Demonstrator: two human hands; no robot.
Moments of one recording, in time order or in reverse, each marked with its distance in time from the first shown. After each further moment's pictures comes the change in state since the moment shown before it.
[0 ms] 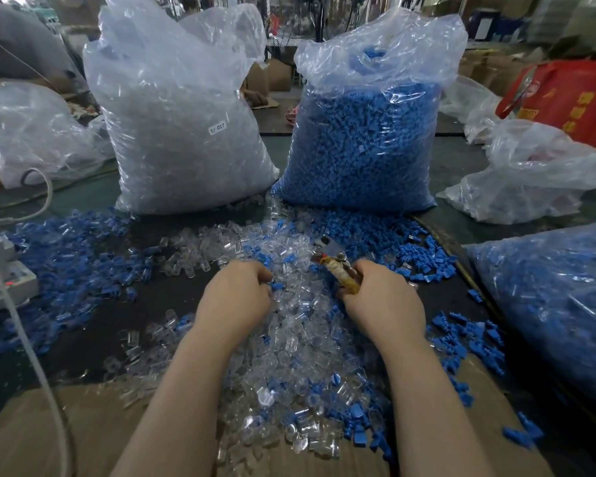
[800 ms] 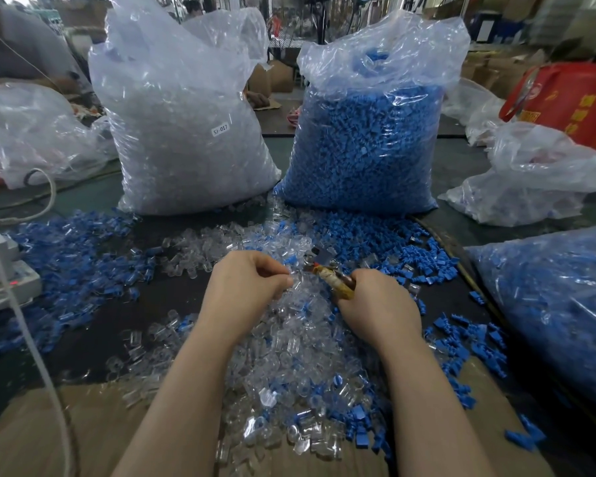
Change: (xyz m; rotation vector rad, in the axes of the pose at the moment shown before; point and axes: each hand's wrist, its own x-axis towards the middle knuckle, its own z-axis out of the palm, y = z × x) left_hand -0.005 0.008 -0.006 -0.459 0.056 -0.029; right_hand 0.001 -0.006 0.002 -0.046 -0.088 -0.014
